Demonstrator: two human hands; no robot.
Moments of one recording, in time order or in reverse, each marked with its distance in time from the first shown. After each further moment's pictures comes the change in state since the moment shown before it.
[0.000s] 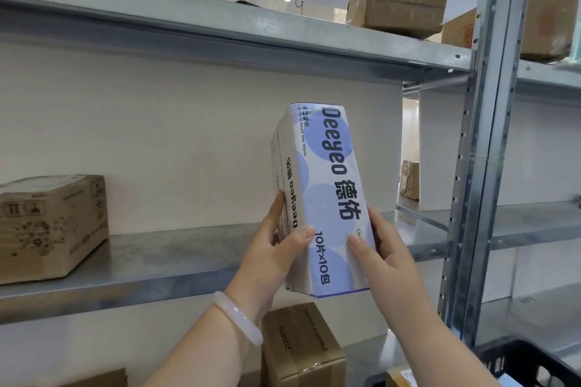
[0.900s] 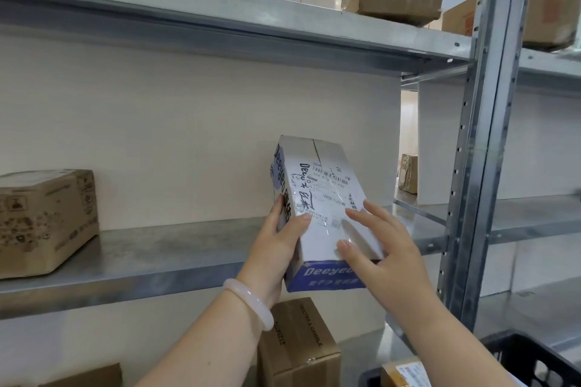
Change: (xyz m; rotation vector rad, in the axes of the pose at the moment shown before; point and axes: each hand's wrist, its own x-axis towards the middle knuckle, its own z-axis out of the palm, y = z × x) left_hand 0.022 -0.018 0.015 -0.151 0.039 -0.190; right_hand 0.009 0.016 -0.024 -0.659 0.016 -0.044
